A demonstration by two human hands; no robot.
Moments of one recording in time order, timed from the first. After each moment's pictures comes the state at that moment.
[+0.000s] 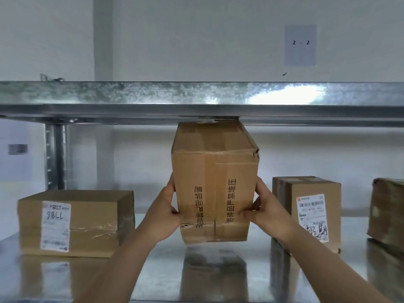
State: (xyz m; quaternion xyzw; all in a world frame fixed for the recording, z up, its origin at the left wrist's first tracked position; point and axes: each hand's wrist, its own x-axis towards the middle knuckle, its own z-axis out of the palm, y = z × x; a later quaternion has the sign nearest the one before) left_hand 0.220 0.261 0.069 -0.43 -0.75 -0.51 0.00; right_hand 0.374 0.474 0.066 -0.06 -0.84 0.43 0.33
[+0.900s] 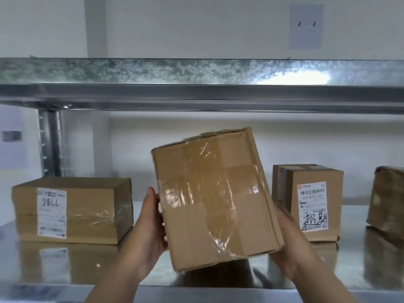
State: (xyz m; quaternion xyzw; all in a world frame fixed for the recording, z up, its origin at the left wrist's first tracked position) left_hand 0.250 0.238 0.026 -0.26 -0.51 -0.79 -0.21; right_hand 0.406 0.442 0.020 -0.09 -0.54 0.76 0.35
